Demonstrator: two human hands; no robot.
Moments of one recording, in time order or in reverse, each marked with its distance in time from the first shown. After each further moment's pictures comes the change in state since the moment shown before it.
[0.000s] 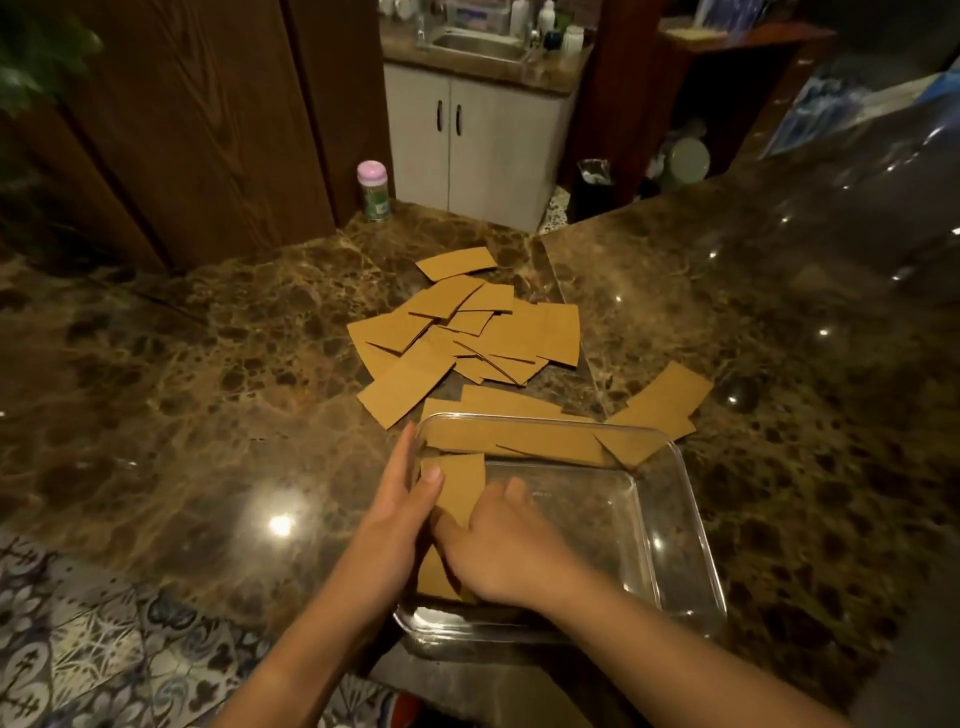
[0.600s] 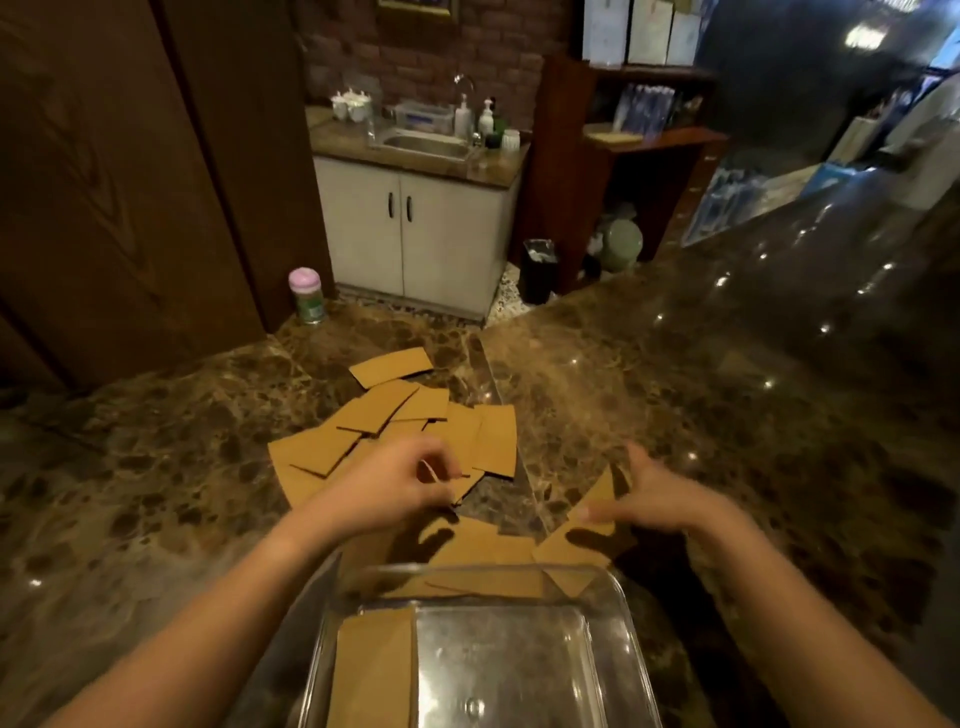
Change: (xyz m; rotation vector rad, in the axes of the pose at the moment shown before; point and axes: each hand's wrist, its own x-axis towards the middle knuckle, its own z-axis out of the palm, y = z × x) left_hand 0.157 0.093 0.039 0.920 -0.337 0.281; right_hand 0.071 0.145 -0.200 0.147 0.133 0.178
